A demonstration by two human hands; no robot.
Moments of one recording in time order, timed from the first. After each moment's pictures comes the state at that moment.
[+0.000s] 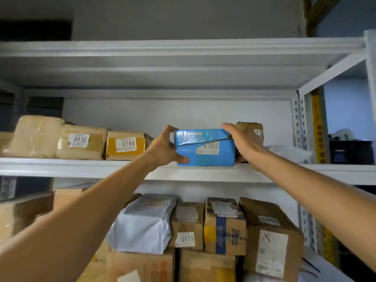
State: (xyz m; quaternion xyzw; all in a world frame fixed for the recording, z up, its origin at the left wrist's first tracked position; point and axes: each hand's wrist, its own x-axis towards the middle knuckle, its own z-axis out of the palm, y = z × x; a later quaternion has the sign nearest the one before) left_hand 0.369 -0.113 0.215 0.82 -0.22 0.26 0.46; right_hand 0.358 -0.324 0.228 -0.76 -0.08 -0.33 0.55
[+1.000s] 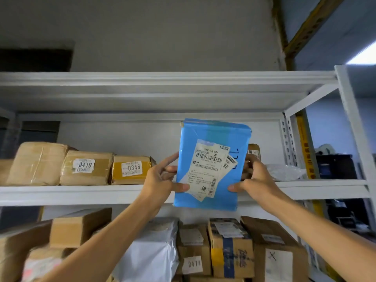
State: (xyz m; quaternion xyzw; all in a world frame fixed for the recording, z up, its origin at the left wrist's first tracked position) left_hand 0.347 -0.088 0.183 0.65 -0.32 0.21 0.66; right_hand 0.332 -0.328 0.186 -0.71 -0.19 -0.33 0.59
